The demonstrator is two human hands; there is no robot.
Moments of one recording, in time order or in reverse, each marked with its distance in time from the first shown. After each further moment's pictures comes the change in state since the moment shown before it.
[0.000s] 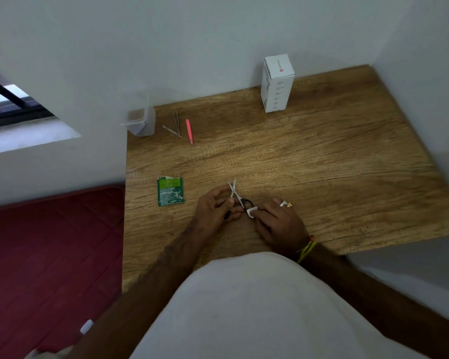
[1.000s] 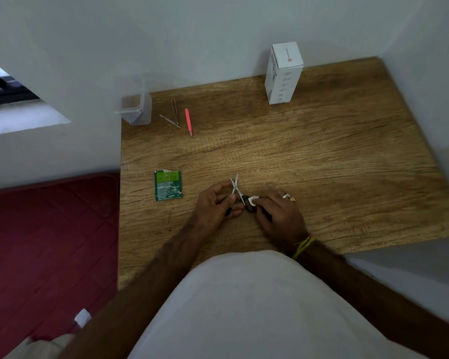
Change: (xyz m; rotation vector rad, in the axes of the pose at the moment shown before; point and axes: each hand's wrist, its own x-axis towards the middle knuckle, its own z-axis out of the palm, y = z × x) left_hand 0.008 -0.003 -0.004 -0.004 -0.035 -0.030; right_hand 0.010 -0.001 0.004 0.001 0.064 0.219
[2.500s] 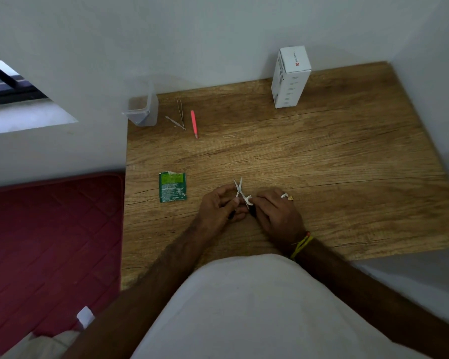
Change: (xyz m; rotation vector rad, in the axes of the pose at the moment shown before) left_hand 0.000 0.003 0.001 -0.028 0.006 -0.011; right_hand 0.014 0.000 0.009 -0.006 0.003 -0.110
